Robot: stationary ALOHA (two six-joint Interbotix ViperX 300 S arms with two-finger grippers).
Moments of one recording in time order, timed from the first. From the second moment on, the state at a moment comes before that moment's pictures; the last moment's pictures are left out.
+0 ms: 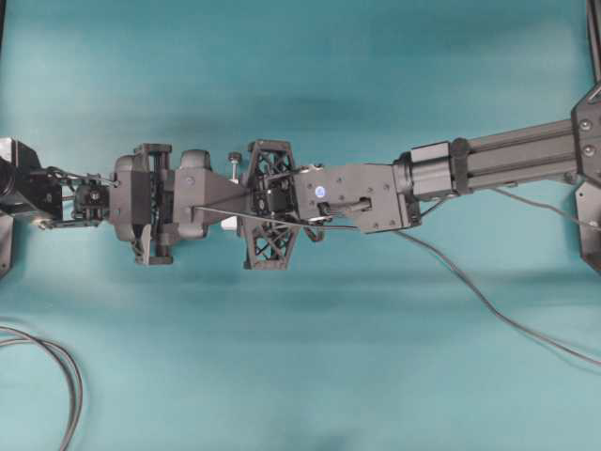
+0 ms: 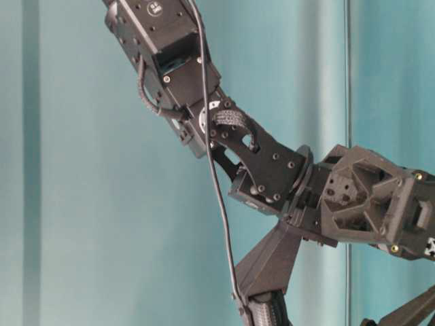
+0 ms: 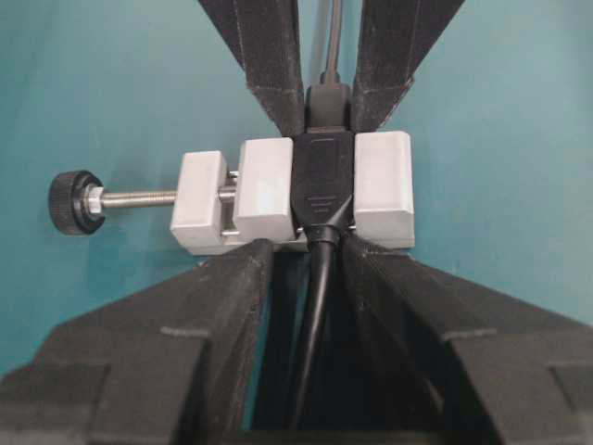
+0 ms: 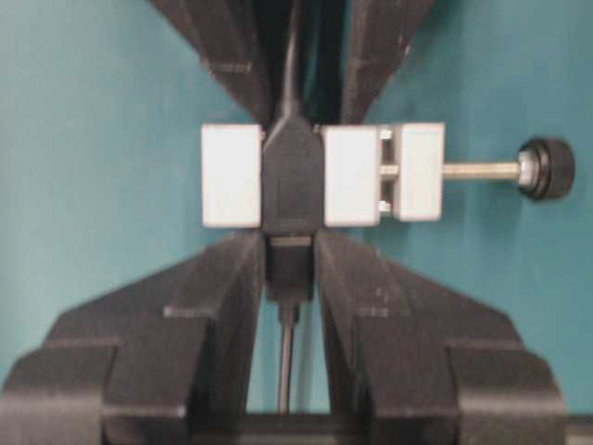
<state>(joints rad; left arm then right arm) 0.12 0.34 1.14 0.05 -0.99 0.19 0.00 0.48 0.07 -0.24 0.48 0.19</state>
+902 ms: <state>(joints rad) 0.11 0.29 1.11 0.04 -0.89 0.19 0.01 0.48 0.06 -0.24 0.54 0.20</state>
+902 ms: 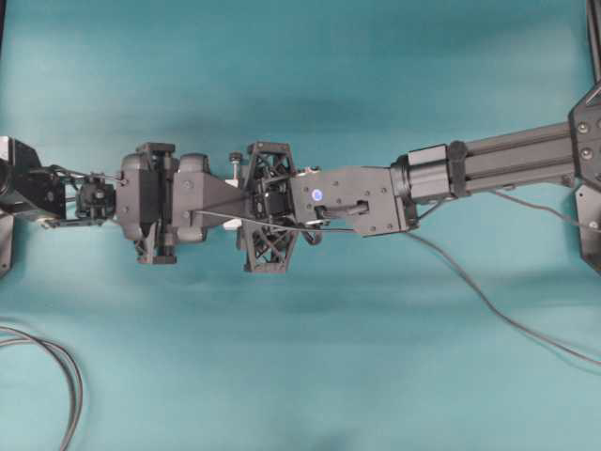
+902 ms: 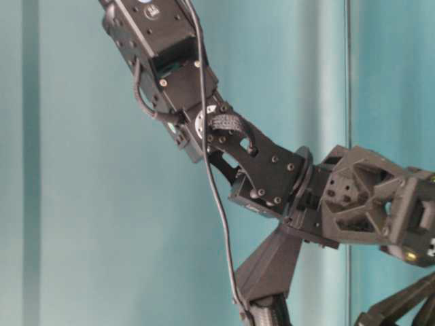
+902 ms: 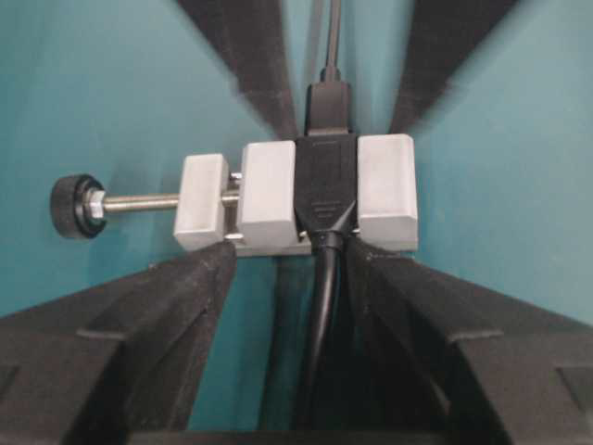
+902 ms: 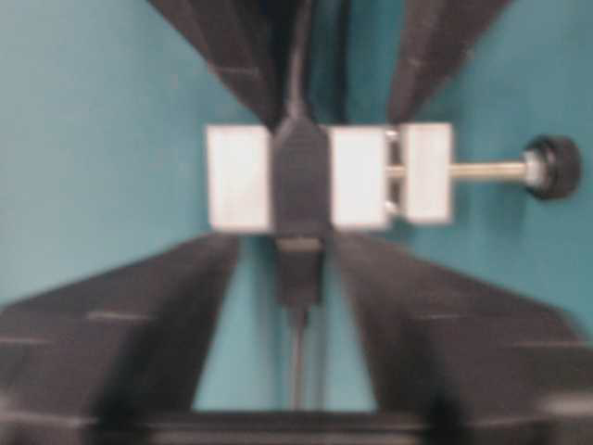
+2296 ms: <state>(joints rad) 0.09 -0.78 1.39 0.01 -0.15 0.16 0.00 -0.14 0.59 -0.24 0.19 0.38</state>
